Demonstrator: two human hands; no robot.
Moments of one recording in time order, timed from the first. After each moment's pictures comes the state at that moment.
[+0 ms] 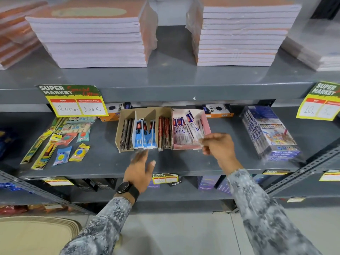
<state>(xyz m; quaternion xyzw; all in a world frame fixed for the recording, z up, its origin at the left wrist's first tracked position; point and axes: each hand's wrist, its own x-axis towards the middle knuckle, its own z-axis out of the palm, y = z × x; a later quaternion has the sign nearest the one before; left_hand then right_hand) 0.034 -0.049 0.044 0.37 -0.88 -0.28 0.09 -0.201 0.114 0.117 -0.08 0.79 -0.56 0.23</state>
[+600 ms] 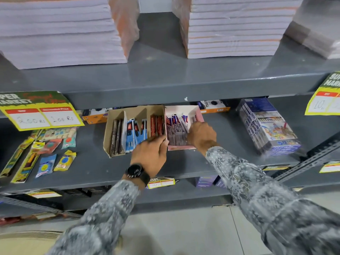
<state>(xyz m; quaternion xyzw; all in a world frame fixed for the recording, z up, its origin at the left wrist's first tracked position) -0.045 -0.046 0.101 0.27 -0.94 -0.14 0.14 -0.239 0.038 0.075 -0.27 0.95 -0.13 0.05</state>
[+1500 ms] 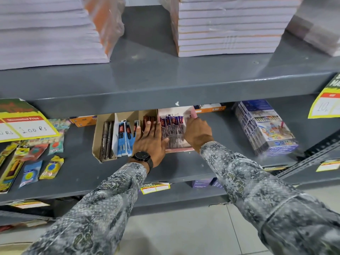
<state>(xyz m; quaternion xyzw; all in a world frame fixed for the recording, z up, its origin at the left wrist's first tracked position) -0.105 -0.074 0.065 0.27 -0.96 -0.03 0.01 -0.258 0.031 0.082 -0.31 0.95 -0.09 0.06</state>
